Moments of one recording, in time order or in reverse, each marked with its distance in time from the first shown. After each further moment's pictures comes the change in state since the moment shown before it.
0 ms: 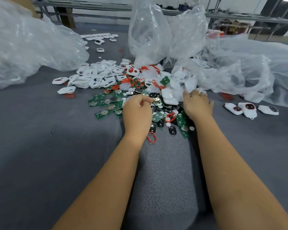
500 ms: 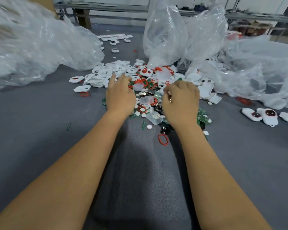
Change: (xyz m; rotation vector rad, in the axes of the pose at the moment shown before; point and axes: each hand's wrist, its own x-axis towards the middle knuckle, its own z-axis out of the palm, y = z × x) left_hand 0.083 -0.020 -0.060 0.626 0.044 0.209; right_hand -0.062 -0.072 0.015 0.032 0.386 -0.594
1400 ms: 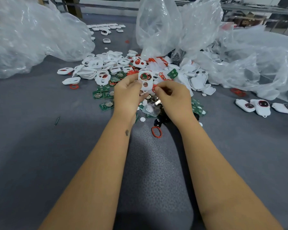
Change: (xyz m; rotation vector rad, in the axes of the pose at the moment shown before) left_hand -0.039 0.046 0.011 -1.159 -0.060 -0.400; right_hand -0.008 0.007 -0.002 0.659 -0.157 0.214
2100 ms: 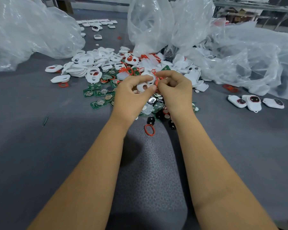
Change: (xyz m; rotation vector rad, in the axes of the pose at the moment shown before) left_hand -0.017 -0.006 0.003 0.473 -0.203 0.355; right_hand 0.001 -0.003 -0.010 0.437 0.132 0.163
